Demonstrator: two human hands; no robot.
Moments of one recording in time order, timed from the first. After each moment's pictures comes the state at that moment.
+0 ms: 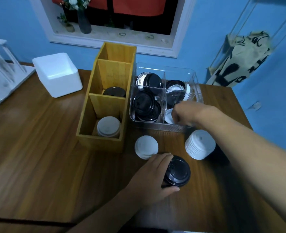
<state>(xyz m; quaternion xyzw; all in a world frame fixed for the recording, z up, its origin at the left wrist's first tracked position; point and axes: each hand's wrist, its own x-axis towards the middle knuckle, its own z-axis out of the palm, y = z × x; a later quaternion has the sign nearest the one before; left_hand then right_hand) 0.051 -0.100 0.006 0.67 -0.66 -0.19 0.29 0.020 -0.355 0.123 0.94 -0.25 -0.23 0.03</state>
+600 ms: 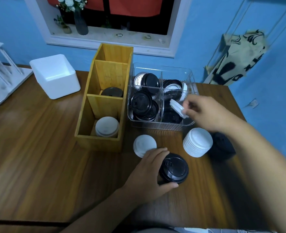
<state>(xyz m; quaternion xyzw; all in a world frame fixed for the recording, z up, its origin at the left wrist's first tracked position) 0.055 -0.095 0.007 0.65 -0.64 -0.15 0.37 -0.044 -0.322 0.161 0.92 -0.32 0.07 -0.22</state>
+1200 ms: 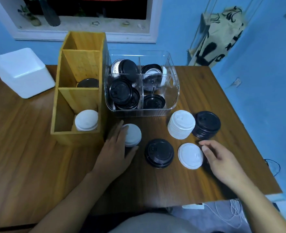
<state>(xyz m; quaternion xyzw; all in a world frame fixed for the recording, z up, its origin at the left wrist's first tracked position) 0.106 -0.096 -0.004 0.76 -0.58 -0.08 0.28 -0.206 -0.231 0.043 0.75 -0.55 0.16 -0.33</state>
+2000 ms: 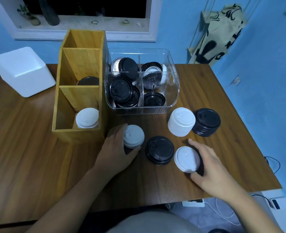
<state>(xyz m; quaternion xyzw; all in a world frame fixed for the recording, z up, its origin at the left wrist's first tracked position) 0.108 -0.096 -0.005 0.76 -0.56 -0.11 0.30 -0.203 -0.194 0.036 0.83 -0.45 0.09 -0.32</state>
